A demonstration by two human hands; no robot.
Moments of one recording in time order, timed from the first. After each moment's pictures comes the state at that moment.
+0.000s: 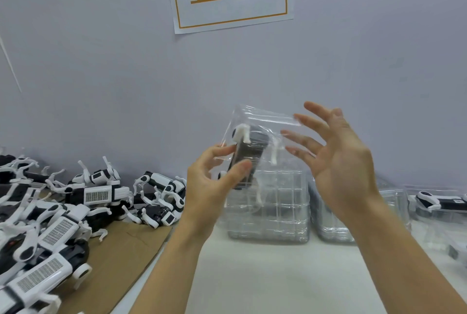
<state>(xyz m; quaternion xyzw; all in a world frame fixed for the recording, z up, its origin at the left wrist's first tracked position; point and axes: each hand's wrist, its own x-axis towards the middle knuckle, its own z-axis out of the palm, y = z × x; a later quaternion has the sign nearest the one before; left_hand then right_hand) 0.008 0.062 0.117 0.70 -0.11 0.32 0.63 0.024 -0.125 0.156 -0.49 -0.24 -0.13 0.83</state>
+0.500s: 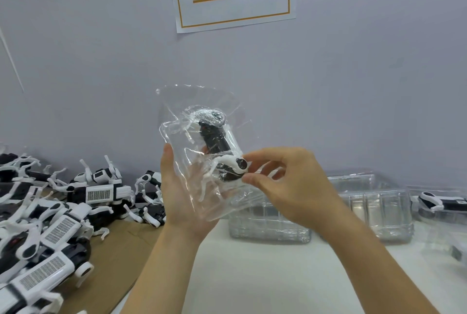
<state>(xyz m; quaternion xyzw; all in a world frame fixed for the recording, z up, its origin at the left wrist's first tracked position) 0.002 0.081 0.120 0.34 -0.17 -0.02 0.92 0.020 -0.093 0.140 -0.76 -0.35 -0.21 0.50</state>
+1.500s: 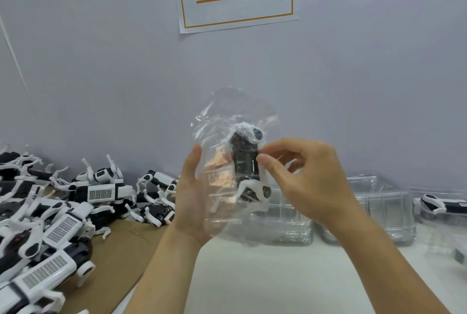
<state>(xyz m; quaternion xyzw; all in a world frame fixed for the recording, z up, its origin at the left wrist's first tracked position) 0.004 0.082 0.113 0.47 -0.14 0.01 0.87 0.024 -0.103 0.143 -0.73 -0.34 -0.32 0.49</state>
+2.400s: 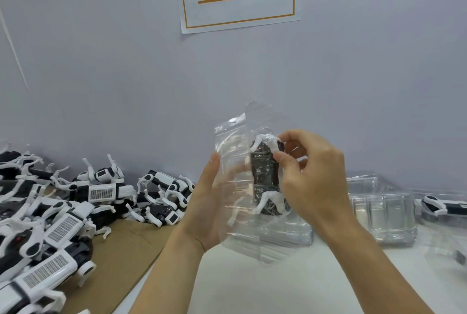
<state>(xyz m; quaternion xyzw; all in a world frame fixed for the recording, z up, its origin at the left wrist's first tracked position) 0.004 0.076 0.108 0.57 -0.11 -0.02 0.81 0.027 -0.093 0.136 -0.71 -0.27 -0.42 0.50</state>
